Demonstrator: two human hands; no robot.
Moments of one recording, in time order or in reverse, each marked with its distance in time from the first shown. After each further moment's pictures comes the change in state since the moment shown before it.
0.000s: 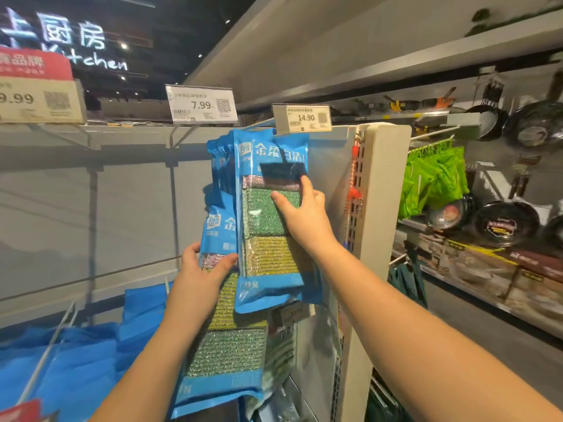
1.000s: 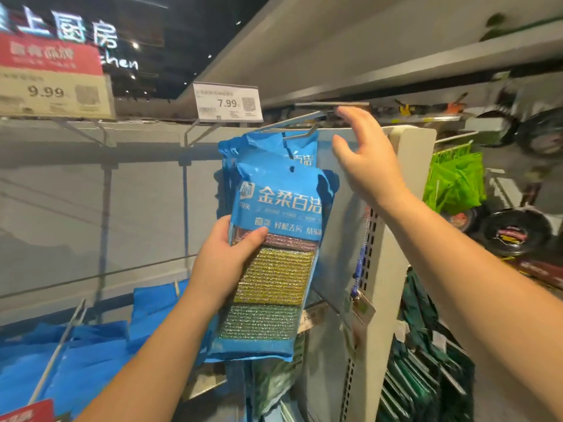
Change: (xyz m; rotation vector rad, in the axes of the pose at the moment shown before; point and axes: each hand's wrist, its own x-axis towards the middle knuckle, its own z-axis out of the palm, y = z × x) left_hand 0.012 0.035 -0.009 -0.237 -0.139 0.195; right_hand 0.020 -0.066 -0.080 -0.228 0.240 -0.565
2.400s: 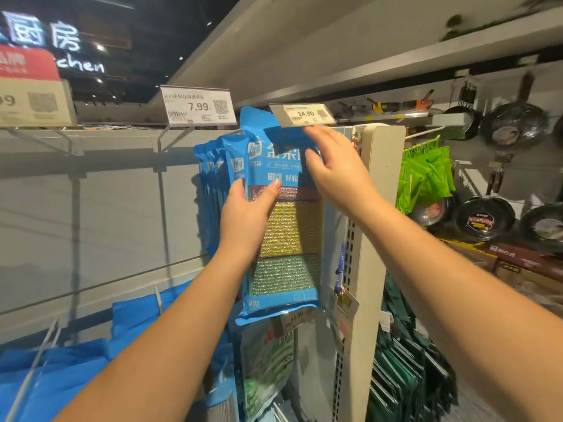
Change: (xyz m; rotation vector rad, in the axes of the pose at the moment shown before) left_hand 0.047 0.045 0.063 -0.187 0.057 0.093; right_hand -0.013 0.002 0.003 -0.153 -0.103 0.024
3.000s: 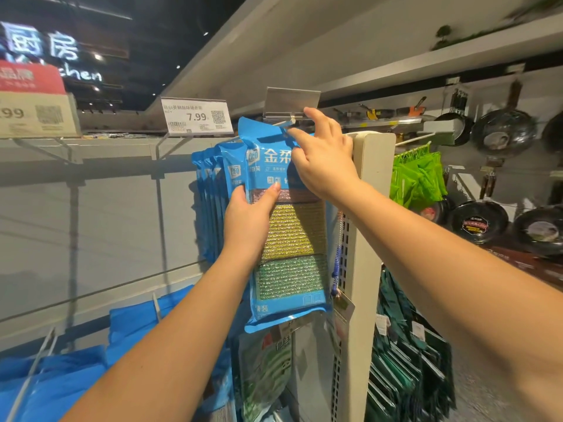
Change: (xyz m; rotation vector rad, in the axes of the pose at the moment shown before) left_hand 0.000 0.006 0.010 -0.037 0.009 -0.062; right_hand 0.028 -0.002 0.006 -0.327 -0.057 0.016
